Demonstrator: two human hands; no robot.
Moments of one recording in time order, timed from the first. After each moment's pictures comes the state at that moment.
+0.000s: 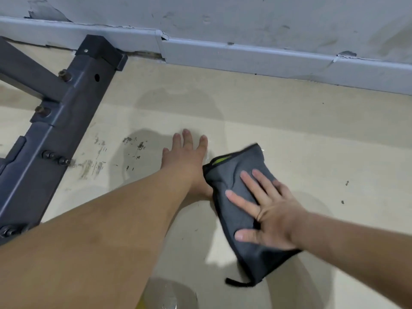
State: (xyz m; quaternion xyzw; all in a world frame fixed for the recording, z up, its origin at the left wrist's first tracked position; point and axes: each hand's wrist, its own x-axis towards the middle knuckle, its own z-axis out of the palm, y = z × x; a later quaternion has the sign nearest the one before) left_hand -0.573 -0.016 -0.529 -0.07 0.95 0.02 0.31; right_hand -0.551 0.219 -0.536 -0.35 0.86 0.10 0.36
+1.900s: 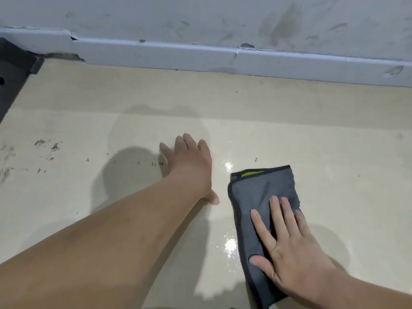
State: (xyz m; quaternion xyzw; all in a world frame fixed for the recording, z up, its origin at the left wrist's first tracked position) left_hand -0.579 0.193 -0.518 -0.01 0.95 -0.09 0.29; right_hand -0.450 0.442 -0.555 -0.23 0.95 0.09 0.21
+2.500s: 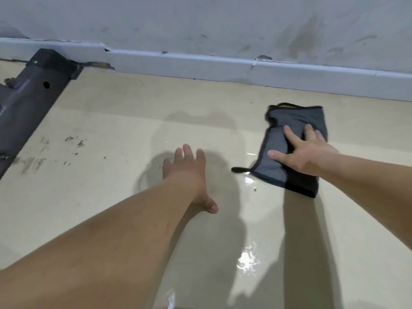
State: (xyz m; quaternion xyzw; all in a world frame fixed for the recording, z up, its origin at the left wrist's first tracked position) left_hand -0.576 0.186 -0.521 -0.09 0.94 -0.03 0.33; right_hand -0.695 0.447 -0.523 -0.03 0.96 0.00 0.29
